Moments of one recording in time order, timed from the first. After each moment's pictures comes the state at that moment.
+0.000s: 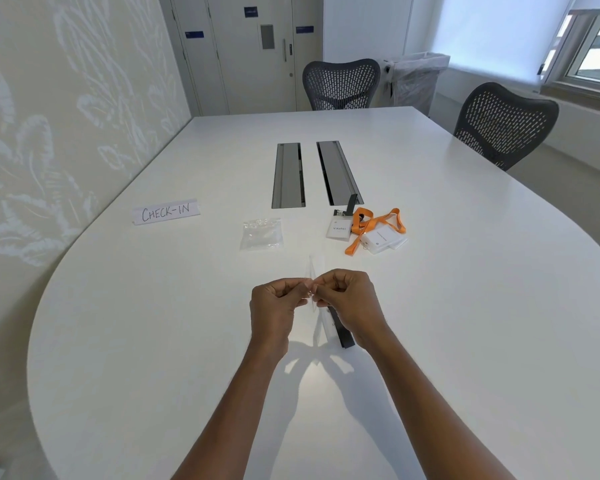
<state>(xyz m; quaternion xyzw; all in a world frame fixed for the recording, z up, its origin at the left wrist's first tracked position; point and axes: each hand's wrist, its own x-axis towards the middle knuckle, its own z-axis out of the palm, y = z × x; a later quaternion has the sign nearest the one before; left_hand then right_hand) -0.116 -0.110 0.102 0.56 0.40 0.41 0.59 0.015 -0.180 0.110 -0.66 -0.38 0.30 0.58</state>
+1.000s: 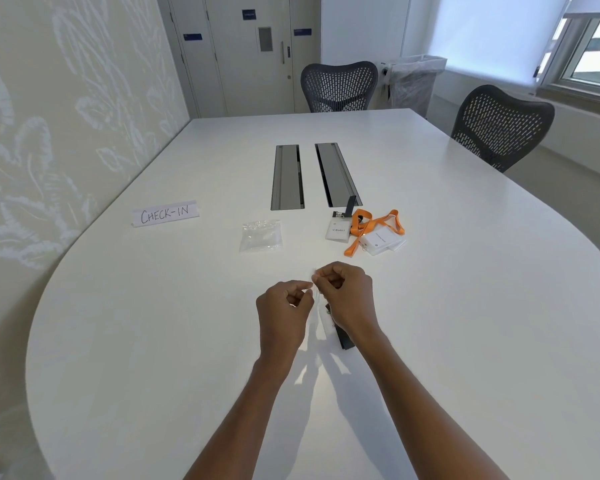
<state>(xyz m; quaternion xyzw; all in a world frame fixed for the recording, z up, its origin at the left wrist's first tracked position) -0.113 -0.124 0.104 0.72 0.43 0.41 0.35 0.007 -0.169 0.113 -0.72 -0.37 0.16 0.56</state>
